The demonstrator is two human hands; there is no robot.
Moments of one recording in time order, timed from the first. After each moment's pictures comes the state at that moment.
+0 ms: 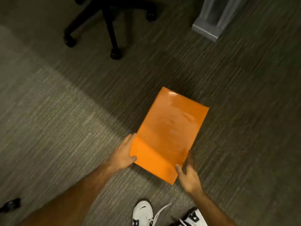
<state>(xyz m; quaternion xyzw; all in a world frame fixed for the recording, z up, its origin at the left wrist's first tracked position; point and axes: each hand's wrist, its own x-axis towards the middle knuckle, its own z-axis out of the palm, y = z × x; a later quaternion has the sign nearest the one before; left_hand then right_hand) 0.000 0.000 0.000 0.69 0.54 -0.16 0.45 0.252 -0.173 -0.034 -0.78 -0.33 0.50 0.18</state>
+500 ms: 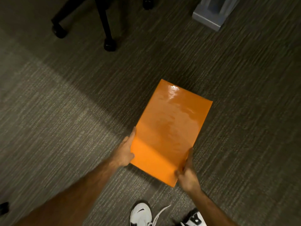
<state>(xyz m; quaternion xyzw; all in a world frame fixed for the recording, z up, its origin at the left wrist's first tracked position) 0.015 0.001 -0.039 0.65 0.57 -0.16 0.48 0.246 -0.172 -0.058 -0.78 -0.30 0.53 0.17</state>
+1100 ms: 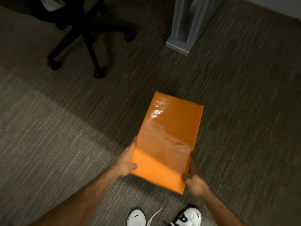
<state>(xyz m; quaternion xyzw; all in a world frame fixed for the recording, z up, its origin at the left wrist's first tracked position) 0.082 0.010 0.046 0.64 0.54 -0.15 0.53 0.345 -0.182 0.027 -0.75 -0.25 0.58 0.22</state>
